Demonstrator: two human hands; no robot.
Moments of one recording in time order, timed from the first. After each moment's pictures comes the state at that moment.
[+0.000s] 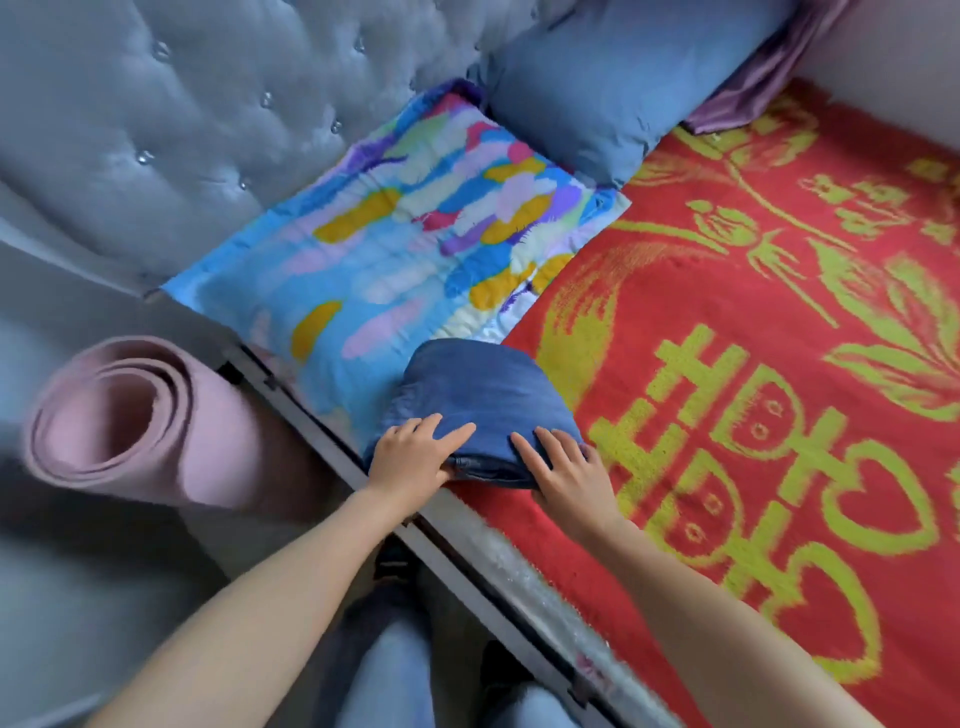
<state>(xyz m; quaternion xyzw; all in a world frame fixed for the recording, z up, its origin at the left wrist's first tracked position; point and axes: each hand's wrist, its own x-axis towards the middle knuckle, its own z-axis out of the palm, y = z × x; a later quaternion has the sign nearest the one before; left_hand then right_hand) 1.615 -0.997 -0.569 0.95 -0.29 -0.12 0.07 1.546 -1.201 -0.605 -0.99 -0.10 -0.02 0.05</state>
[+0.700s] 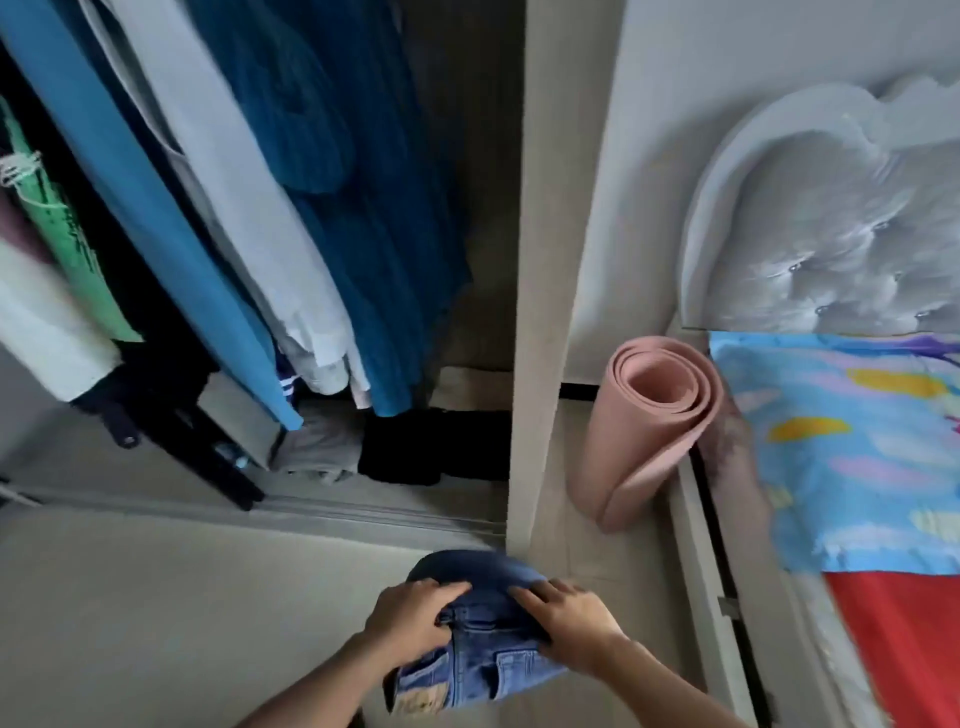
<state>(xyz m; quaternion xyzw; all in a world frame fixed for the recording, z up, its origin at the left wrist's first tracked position) 1.188 -0.618 -0.515 0.92 0.21 -0.27 0.18 1.336 -0.785 -0.555 -0.79 -0.58 0.21 -0.01</state>
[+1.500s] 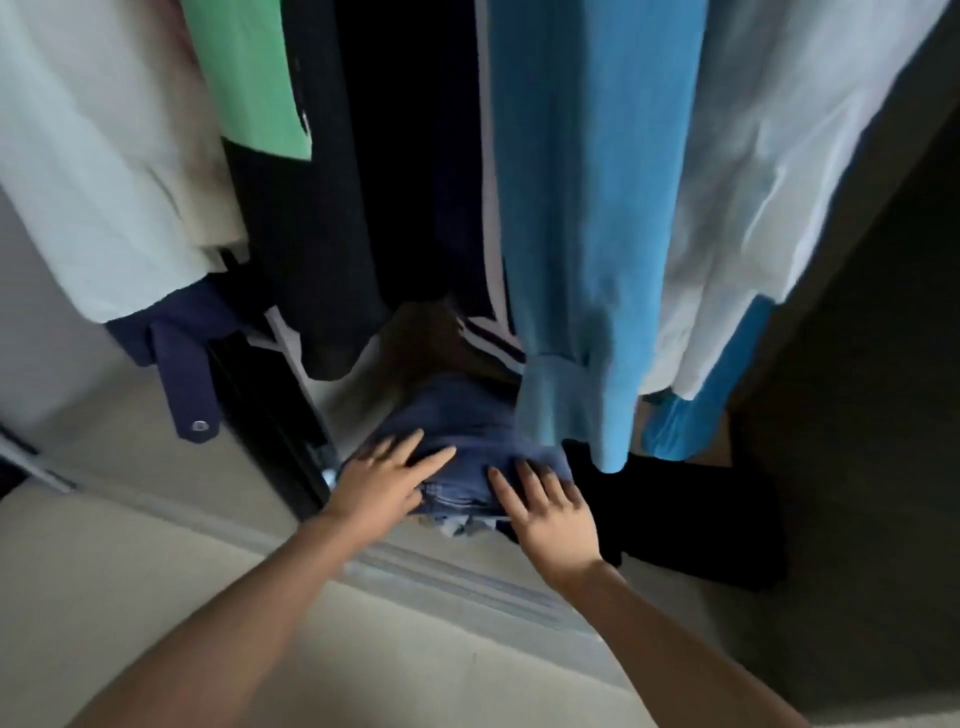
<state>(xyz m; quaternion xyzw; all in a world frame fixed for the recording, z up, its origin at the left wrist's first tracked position) 1.108 -0.129 -0.731 0.97 0.22 0.04 -0.07 1.262 -0.281 -0.774 -0.77 -0.63 -0.09 0.03</state>
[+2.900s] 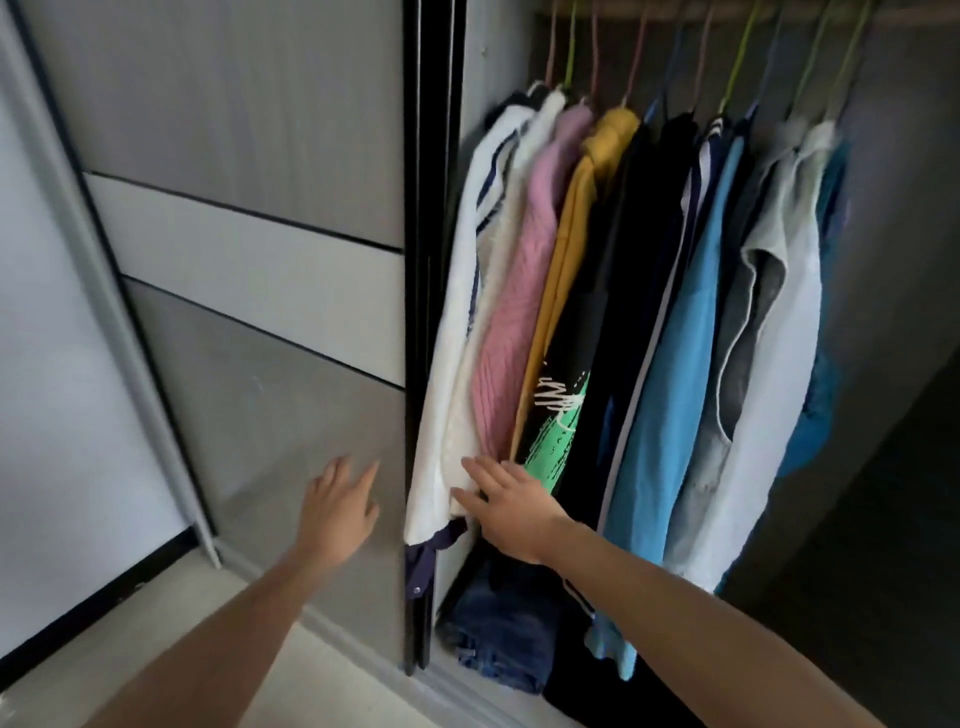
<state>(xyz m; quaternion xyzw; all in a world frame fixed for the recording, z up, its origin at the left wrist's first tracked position) 0.894 -0.104 -0.336 0.88 0.46 0.13 -0.04 1.101 -0.222 -0.271 -0.58 -0.79 -0.12 -0.14</state>
